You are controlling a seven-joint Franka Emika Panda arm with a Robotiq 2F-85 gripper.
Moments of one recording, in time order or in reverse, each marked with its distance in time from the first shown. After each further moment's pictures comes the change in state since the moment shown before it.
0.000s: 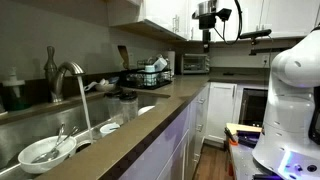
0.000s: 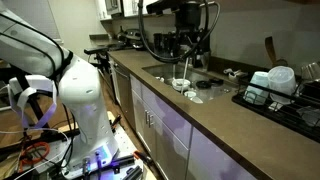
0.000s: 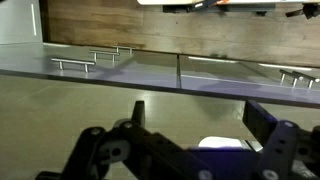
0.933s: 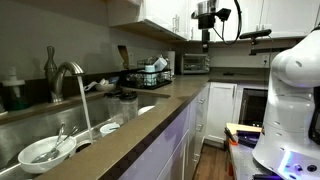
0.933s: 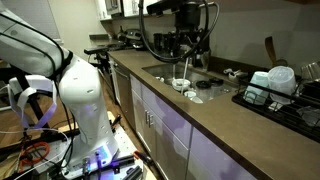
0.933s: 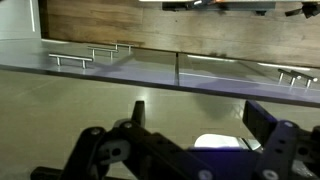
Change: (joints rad) arm 0.016 0.000 0.002 -0.003 0.004 0.009 0.002
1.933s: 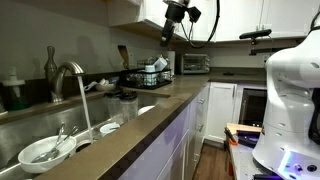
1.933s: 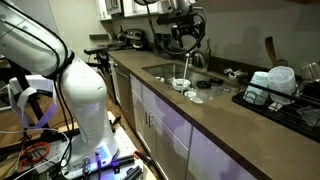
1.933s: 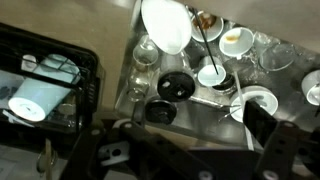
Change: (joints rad) arm 0.214 0.097 0.121 -0.031 0.193 0.523 0.067
